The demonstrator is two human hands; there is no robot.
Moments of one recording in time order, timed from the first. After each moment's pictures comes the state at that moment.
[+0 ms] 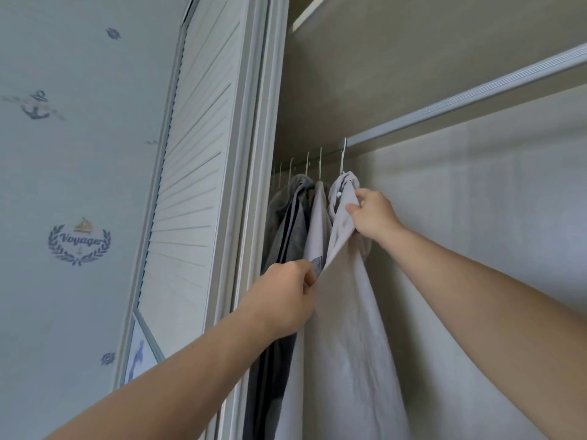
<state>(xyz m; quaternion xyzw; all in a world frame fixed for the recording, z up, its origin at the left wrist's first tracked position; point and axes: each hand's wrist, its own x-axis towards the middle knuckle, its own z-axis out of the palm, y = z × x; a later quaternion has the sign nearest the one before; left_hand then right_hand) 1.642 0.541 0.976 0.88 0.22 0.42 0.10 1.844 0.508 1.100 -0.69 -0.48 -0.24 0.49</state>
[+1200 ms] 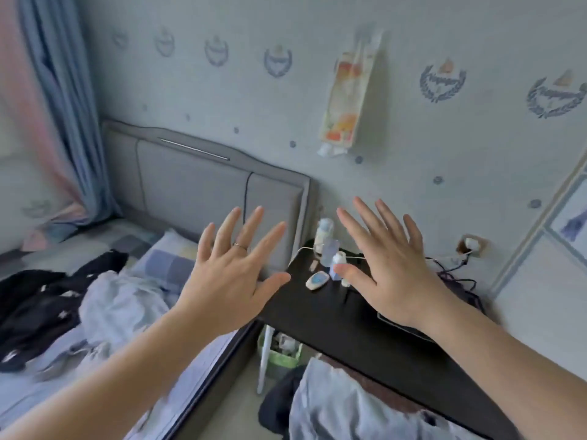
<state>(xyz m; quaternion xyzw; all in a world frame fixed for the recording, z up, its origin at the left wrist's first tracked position) 0.930 0.248 0.692 0.63 0.74 0.18 -0.14 1.164 0.367 0.742 -0.32 -0.93 -0.07 0.17</state>
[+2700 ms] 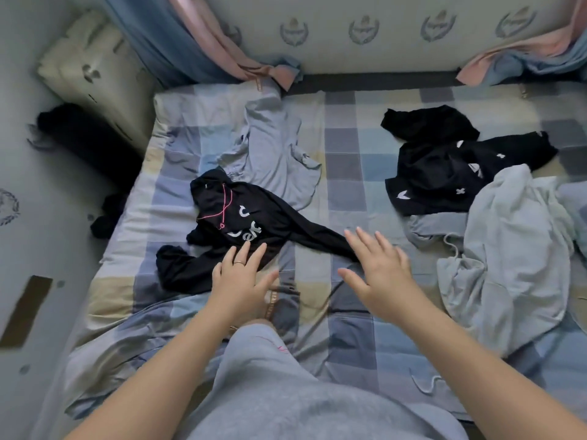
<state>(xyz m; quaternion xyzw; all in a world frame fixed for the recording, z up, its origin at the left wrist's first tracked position) 0.451 -0.286 0.296 -0.08 0.97 0.15 0.19 0.429 -0.005 0.344 0.11 -0.96 0.19 -0.18</state>
